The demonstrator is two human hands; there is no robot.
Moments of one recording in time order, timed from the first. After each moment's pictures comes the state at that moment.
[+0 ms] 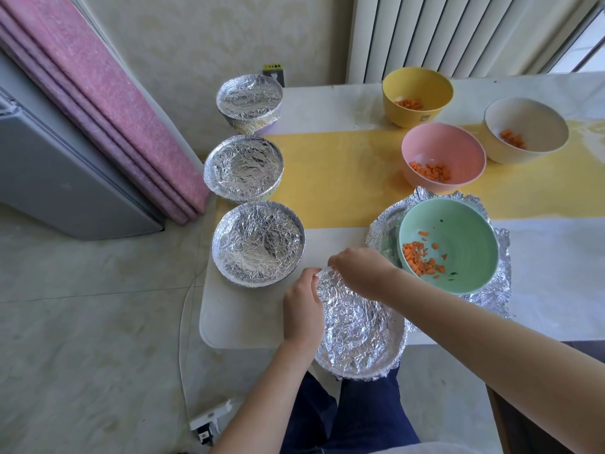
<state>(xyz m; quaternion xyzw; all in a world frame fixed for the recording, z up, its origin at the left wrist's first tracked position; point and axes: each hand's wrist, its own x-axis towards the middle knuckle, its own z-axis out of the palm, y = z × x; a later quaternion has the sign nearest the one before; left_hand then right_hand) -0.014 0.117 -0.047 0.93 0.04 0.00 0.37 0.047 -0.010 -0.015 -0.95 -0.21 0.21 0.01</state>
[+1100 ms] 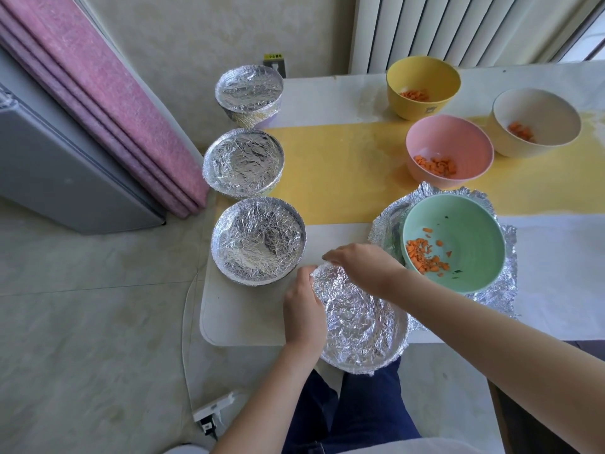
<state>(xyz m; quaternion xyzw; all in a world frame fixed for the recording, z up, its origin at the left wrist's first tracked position) -0.019 0.113 -0.039 0.93 0.08 -0.01 0.37 0.049 -0.018 -0.020 -0.95 -0.21 0.19 0.13</state>
